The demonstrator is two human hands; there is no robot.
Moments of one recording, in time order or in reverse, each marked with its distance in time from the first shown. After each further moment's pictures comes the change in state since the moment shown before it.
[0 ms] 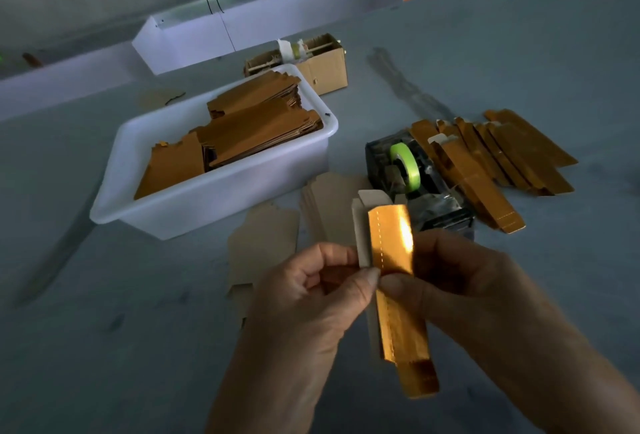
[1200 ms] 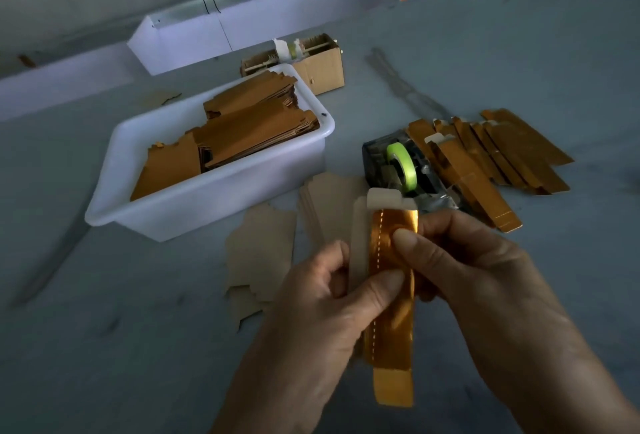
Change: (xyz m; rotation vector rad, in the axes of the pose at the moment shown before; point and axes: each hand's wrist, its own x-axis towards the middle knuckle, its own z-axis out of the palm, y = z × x) left_hand 0.005 -0.003 0.004 0.031 -0.234 -0.082; right_hand 0.006 -0.003 0.007 0.303 0.197 -0.063
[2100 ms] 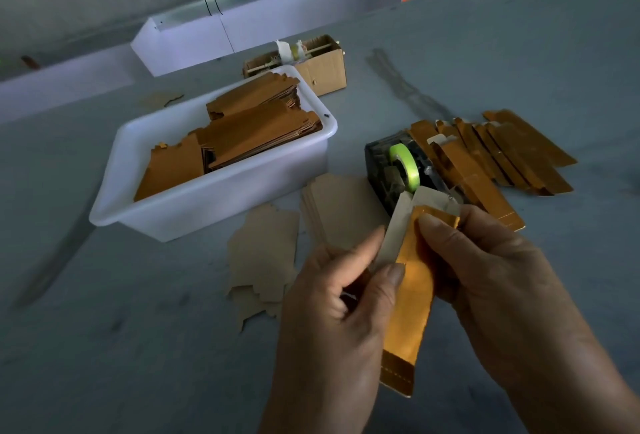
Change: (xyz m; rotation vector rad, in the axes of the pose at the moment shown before) left_hand -0.007 -0.001 0.021 0.288 0.352 0.274; right_hand 0.009 0.011 -0.006 0.109 0.095 0.112
